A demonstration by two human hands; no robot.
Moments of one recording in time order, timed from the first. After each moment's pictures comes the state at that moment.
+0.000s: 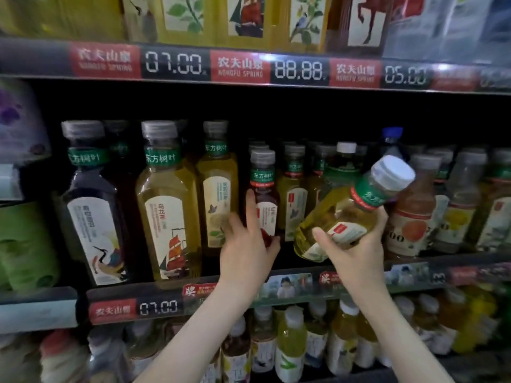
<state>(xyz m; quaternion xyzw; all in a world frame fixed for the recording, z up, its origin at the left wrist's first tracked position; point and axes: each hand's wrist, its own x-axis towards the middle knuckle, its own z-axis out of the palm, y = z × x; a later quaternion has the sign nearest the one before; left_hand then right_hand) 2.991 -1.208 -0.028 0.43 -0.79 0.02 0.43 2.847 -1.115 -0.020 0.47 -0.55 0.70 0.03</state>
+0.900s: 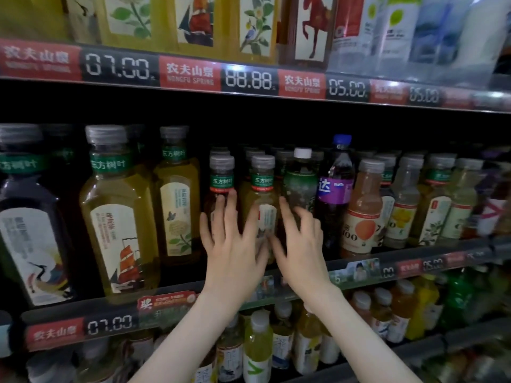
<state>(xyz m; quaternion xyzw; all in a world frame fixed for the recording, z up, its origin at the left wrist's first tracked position) 2.963 -1.184 -0.025 0.33 -0.80 0.15 0.48 2.844 -1.126 -0.022 0.56 -0.68 0.39 0.27</state>
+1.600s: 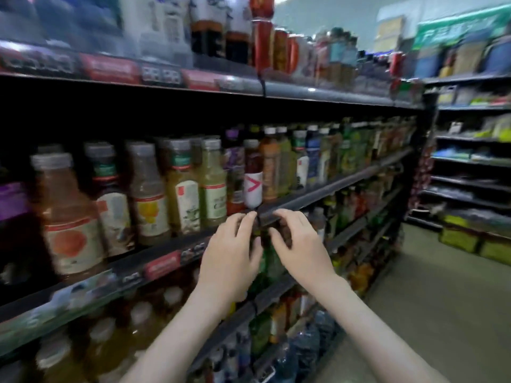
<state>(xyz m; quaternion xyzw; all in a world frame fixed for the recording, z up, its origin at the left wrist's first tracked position) 2.618 -0.937 -0.027 0.06 -0.90 -0.08 0.43 2.526 -0.818 -0.030 0.41 -0.78 0.41 0.24</state>
